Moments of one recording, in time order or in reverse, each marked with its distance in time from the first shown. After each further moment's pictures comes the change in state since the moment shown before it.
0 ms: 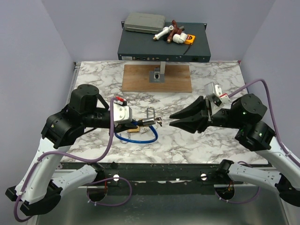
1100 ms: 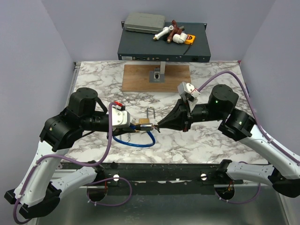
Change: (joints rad) left arm 0.000 -0.033 -0.034 -0.035 0.018 0.037; right arm -0.001 0.179 0.052 -0.066 -0.155 -0.018
